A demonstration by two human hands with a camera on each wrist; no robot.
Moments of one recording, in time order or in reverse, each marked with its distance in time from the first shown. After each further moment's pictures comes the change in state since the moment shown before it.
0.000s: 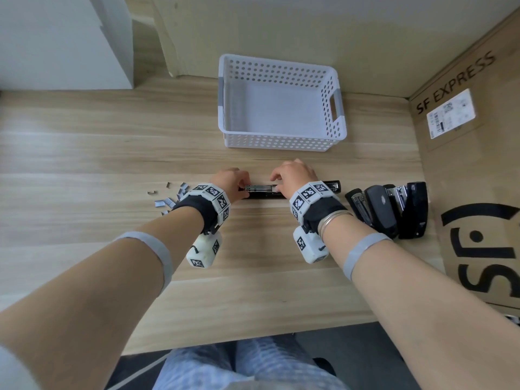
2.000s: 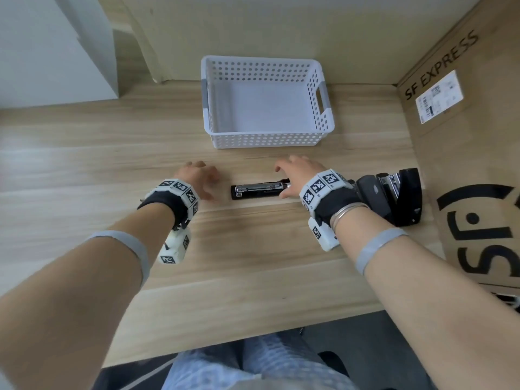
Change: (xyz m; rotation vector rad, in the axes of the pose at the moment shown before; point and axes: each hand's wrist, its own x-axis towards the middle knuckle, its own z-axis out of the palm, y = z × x) left_hand 0.001 -0.038 -0.028 0.224 -0.083 -0.074; right_hand -0.011 0.027 -0.020 -0.105 -0.183 -0.009
